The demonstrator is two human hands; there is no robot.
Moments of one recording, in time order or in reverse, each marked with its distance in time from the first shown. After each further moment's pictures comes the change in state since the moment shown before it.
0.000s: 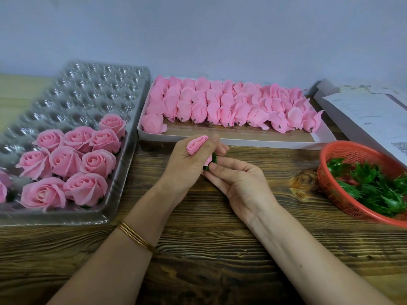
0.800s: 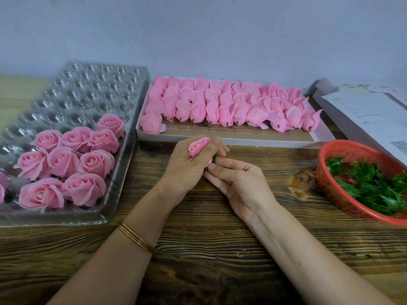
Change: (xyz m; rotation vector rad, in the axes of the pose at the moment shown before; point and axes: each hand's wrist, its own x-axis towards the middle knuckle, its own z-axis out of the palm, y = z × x) left_hand -0.003 0.002 0.003 0.049 -0.024 0.053; right_hand 0.001 -0.001 0.000 -0.022 0.031 0.008
